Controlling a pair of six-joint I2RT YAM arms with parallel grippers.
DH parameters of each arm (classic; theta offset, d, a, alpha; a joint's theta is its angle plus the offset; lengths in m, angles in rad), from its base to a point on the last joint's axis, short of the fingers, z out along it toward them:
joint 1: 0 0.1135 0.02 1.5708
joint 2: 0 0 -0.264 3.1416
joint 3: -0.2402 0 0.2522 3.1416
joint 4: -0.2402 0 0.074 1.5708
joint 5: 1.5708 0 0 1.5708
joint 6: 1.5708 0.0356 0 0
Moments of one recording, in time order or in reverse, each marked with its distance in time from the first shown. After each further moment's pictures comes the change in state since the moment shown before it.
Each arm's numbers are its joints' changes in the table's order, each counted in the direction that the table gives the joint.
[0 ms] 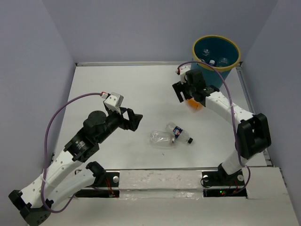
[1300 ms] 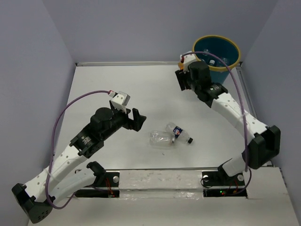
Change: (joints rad) left arm 0.000 -0.073 0.000 0.006 0.045 0.001; right arm 0.053 0.069 -0.077 -0.036 0.173 0.018
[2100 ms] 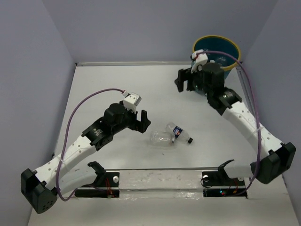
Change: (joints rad) left arm 0.000 -0.166 0.000 -0.013 0.060 0.020; right arm -0.069 0.176 -0.031 0.043 -0.207 0.216
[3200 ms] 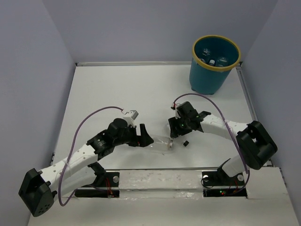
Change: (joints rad) left arm -0.026 0.056 0.294 0.093 0.196 -0.433; right arm 0.215 -0.137 0.576 -0.058 -0.254 0.211
